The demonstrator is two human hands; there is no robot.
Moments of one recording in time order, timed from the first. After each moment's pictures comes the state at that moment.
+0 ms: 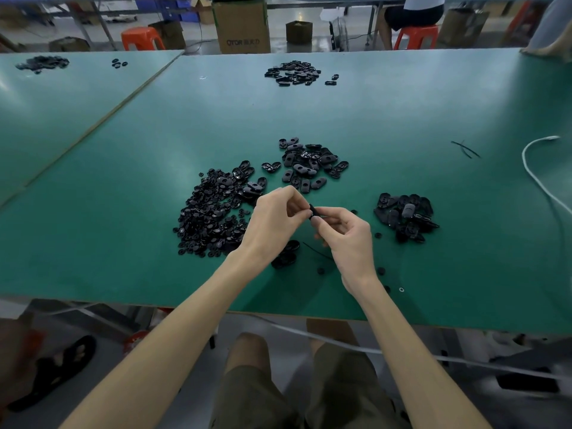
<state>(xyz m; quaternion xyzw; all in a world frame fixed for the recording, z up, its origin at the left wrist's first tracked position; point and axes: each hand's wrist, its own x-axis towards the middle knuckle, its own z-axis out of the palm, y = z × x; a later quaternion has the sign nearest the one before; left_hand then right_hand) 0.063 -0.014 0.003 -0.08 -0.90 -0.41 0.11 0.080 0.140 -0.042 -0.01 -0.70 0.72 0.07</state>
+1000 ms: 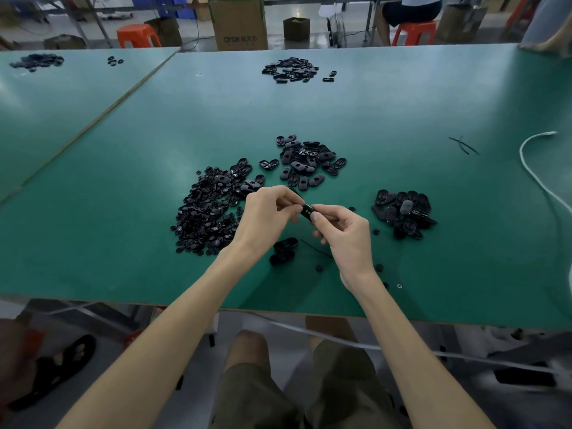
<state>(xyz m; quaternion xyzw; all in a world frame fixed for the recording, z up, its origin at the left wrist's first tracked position) 0.064 -0.023 0.009 -0.06 -0.89 -0.45 0.08 0.078 0.140 -0.044 -0.01 -0.69 0.72 0.07</state>
